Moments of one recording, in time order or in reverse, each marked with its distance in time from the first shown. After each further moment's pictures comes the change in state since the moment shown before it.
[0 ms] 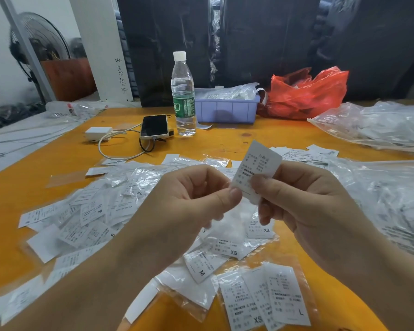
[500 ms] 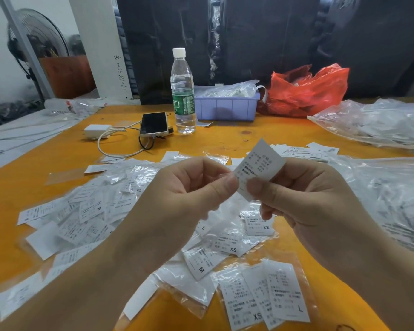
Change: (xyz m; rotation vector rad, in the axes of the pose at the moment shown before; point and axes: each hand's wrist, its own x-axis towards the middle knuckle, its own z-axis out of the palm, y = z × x) left_hand -0.002 0.002 -0.001 0.017 0.032 0.034; right_hand -0.001 -0.004 0.003 0.001 0.002 -0.045
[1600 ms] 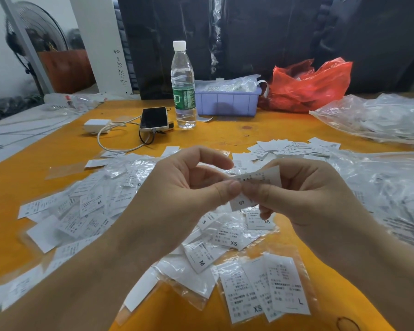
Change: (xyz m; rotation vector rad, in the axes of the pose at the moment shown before) left_hand 0.001 -0.002 -0.001 -0.040 -0.008 0.013; right_hand -0.001 0.005 -0.003 -0.145 -0.033 -0.004
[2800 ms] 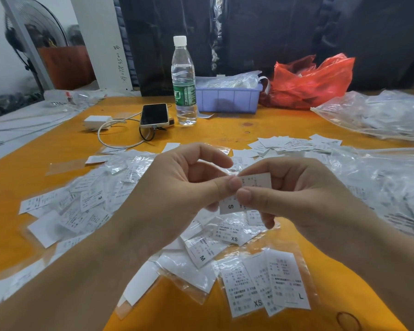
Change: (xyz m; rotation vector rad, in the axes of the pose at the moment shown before) left_hand 0.000 0.003 -0.001 0.040 0.026 -0.043; right_hand 0.002 0.002 -0.005 0.005 -0.171 0.037
